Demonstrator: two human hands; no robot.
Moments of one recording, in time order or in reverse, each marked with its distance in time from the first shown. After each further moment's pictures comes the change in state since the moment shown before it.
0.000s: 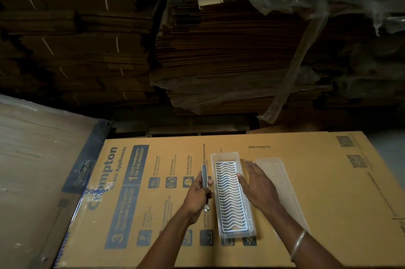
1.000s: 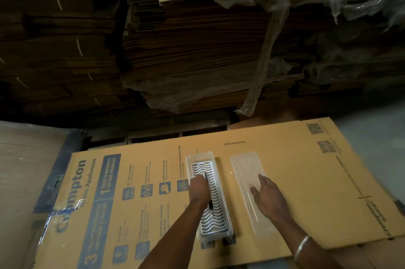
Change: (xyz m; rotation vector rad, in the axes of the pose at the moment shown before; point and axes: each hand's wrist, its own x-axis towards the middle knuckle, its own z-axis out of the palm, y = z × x) left_hand 0.051 0.008 0.096 1.175 0.166 -0.013; right_hand -0.034 0.108 -0.010 0.056 -0.080 0.343
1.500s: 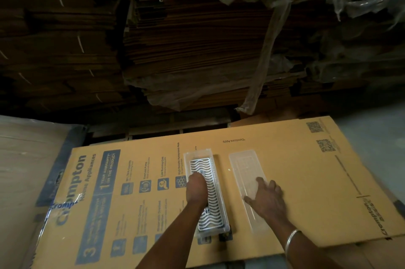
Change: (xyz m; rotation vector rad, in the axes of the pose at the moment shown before) left_hand -0.003 -0.008 0.017 0.038 0.171 0.094; right_hand -0.009 0.000 0.007 -0.169 -0.038 0.138
